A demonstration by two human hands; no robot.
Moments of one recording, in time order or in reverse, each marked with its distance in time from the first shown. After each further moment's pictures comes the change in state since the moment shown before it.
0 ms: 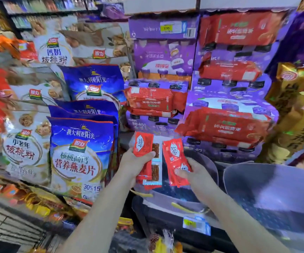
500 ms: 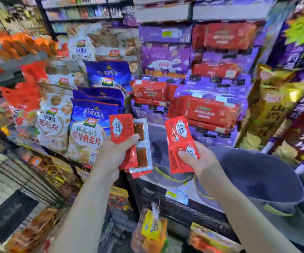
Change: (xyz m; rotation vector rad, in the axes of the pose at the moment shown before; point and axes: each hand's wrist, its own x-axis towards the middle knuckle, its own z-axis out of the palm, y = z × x) left_hand -0.166 0.015 -0.004 -0.189 0.094 0.291; right_hand -0.134 -0.055 -0.054 -0.087 -0.140 -0.353
